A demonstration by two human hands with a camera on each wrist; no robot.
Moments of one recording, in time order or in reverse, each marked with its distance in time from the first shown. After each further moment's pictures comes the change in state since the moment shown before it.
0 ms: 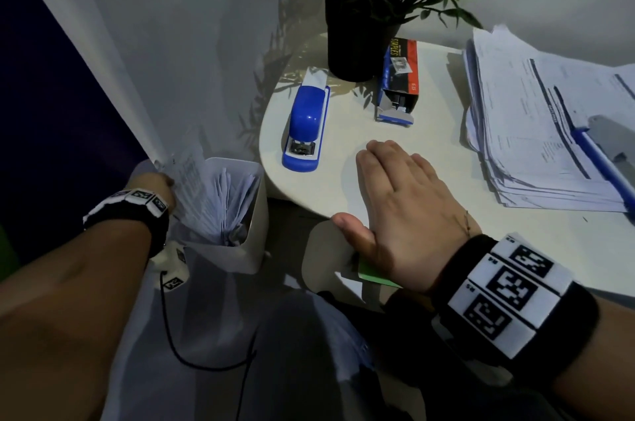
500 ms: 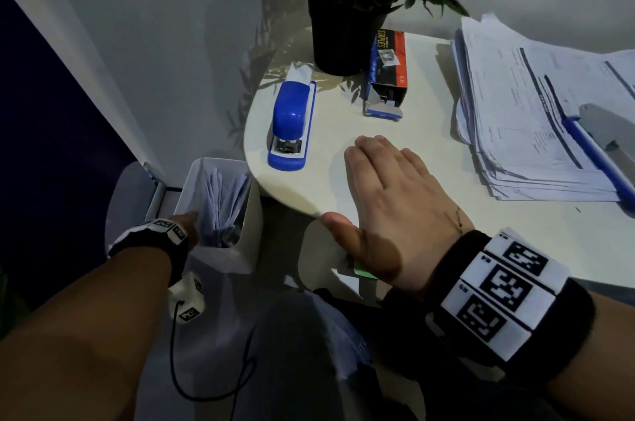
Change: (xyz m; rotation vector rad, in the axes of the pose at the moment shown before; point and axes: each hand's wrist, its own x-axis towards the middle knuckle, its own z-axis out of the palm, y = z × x) left_hand -0.002 0.012 0.066 0.094 -0.347 0.048; right_hand -0.001 0.002 0.001 0.032 0.013 0.004
